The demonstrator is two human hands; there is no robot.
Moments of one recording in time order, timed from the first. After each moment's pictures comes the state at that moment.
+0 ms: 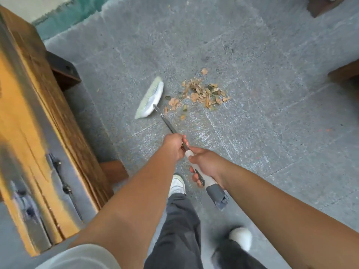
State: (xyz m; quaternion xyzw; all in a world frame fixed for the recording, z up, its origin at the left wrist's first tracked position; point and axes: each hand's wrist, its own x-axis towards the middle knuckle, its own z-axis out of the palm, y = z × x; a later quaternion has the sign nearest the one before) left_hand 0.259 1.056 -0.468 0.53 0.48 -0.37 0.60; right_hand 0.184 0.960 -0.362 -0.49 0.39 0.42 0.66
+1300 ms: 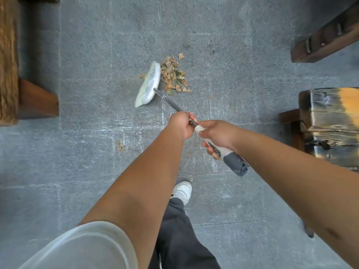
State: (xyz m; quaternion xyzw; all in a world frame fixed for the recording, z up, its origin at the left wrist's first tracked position) left_hand 0.159 0.730 -0.443 0.31 0.52 -0.22 0.76; right_hand 0.136 0.616 -0.341 -0.68 0.22 0.53 0.45
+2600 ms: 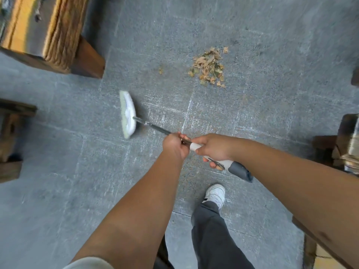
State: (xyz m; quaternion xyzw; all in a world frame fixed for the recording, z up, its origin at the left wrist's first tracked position) left_hand 0.025 0.735 -0.442 0.12 0.65 0.02 0.75; right_hand 0.090 0.618 -0.356 -0.67 -0.07 0.69 0.27
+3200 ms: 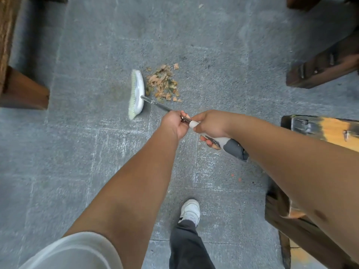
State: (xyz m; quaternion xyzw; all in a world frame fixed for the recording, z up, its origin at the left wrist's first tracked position) left_hand 0.208 0.656 -0.439 0.20 0.54 -0.10 0.81; right_hand 0.226 0.541 -0.336 -0.74 0.06 0.58 0.33
